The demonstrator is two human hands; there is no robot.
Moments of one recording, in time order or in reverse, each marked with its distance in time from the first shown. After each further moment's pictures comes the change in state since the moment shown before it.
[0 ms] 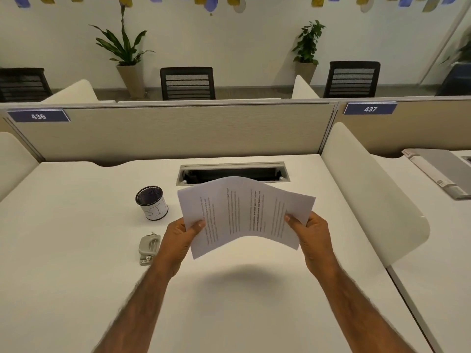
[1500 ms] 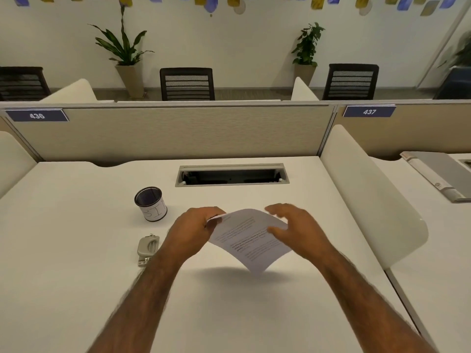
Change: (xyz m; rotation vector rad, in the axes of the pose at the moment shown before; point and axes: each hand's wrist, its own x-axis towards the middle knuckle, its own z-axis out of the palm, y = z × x) left_hand 0.008 0.054 0.030 1.011 -0.208 0.216; right_hand 0.008 -0.045 0.013 -1.002 -0.315 -0.166
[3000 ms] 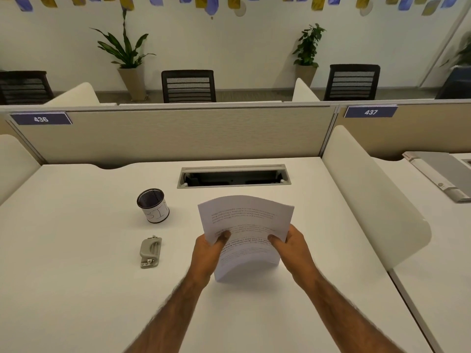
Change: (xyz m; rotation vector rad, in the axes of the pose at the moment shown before) left_hand -0.018 -0.010 0.086 -0.988 0.219 -0.299; right_hand -0.010 0.026 0.072 0.810 0.131 0.160
